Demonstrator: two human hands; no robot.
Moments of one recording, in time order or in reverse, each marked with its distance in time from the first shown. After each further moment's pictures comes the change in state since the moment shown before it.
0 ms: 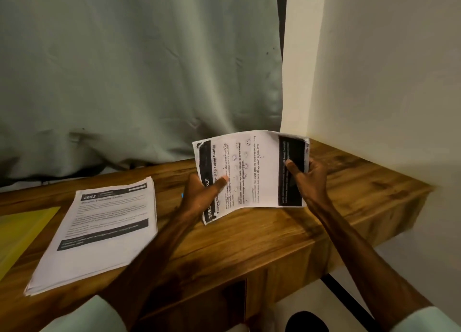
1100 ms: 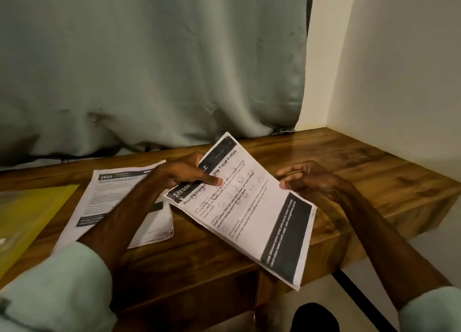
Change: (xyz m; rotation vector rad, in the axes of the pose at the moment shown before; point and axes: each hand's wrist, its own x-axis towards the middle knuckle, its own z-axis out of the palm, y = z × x) left_hand 0.037 0.022 -0.077 0.356 -0.544 -0.228; right_hand 0.018 0.001 0.001 -0.115 -0.879 0.383
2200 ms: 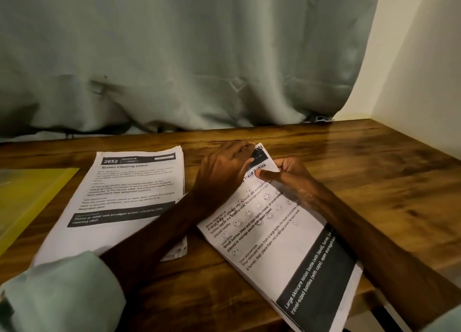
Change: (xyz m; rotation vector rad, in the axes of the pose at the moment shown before) left_hand 0.061 -0.061 0.037 0.856 0.823 0.603; right_hand 0.100 -0.009 0.112 0.217 -0.017 -0.144
